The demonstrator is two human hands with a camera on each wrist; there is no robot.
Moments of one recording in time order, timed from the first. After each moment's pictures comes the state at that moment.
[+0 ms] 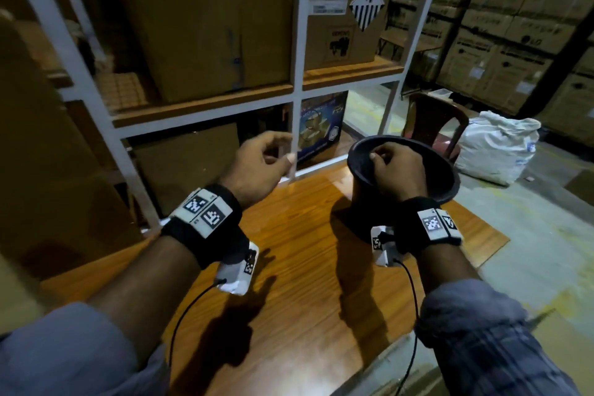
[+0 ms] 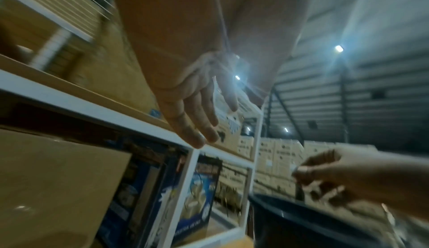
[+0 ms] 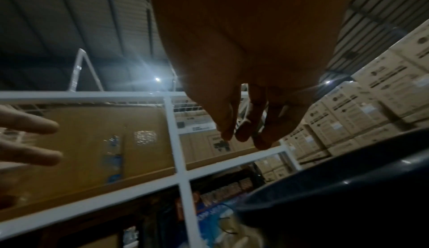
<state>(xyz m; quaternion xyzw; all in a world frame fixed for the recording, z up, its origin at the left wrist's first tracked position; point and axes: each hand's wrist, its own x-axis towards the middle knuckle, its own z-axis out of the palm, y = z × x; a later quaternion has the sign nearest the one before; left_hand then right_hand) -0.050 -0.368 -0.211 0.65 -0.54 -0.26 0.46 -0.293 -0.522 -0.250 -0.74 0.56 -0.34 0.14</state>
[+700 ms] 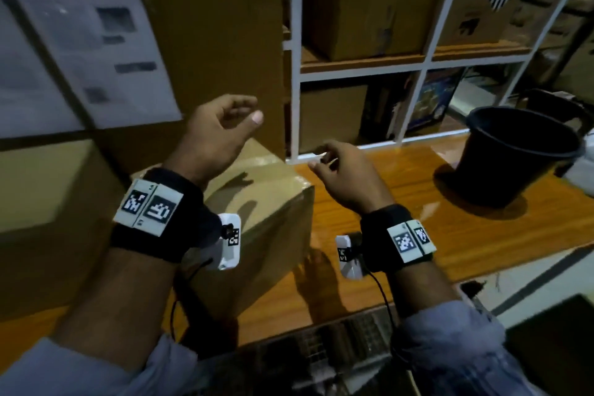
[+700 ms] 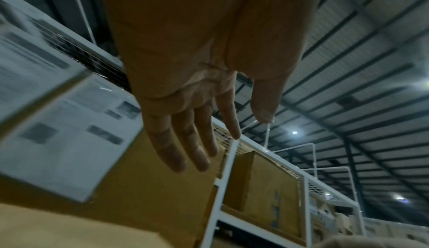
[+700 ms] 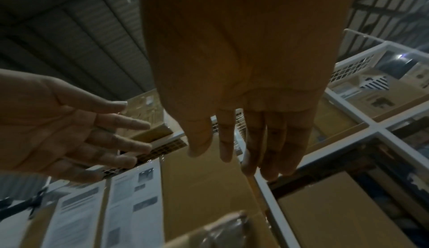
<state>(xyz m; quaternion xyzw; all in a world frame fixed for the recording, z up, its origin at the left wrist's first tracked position) 0.060 0.035 -0.170 0.73 -0.39 -0.13 0.54 -0.100 -0.138 -0.255 -0.87 0.30 -0.27 0.27</state>
